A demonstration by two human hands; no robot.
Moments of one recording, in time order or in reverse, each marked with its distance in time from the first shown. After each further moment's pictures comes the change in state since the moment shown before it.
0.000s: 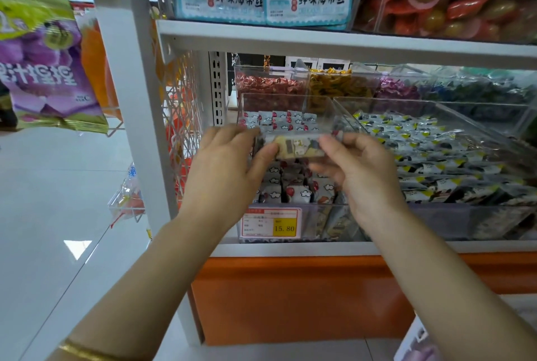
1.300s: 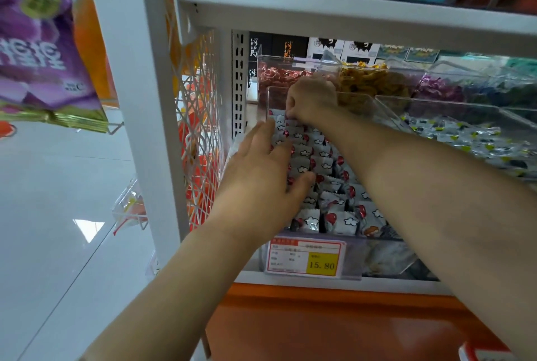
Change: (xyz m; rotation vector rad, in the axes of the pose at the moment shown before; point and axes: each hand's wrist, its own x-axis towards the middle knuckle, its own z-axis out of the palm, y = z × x) left_hand 0.022 -0.029 0.035 0.043 -0.172 -0.001; right_hand 0.210 0.071 0.106 -1.709 -0.244 -0.475
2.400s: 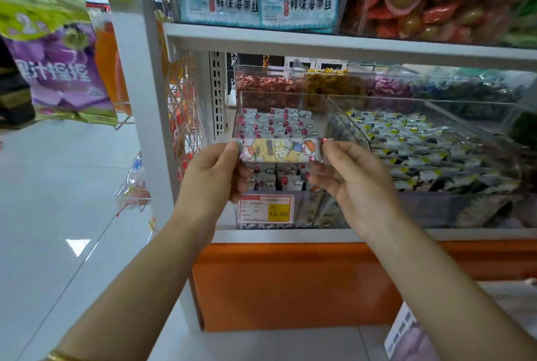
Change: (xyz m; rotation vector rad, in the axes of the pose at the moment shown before) left_hand -0.059 0.033 -0.036 -1.035 0.115 -0.397; right_hand -0.260 0.019 -0.106 1.926 0.104 0.458
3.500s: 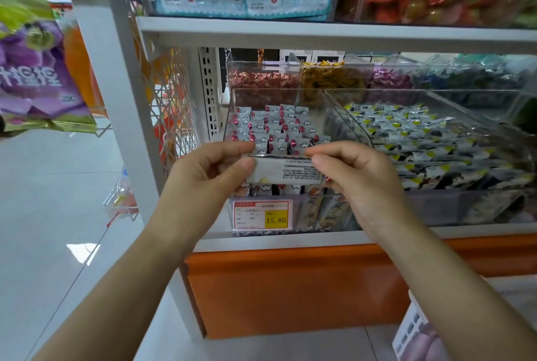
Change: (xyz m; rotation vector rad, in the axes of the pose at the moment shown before) left_hand 0.000 0.006 -0.007 0.136 -0.130 0.145; right_hand 0.007 0.003 -0.013 -0.509 -0.096 -0.206
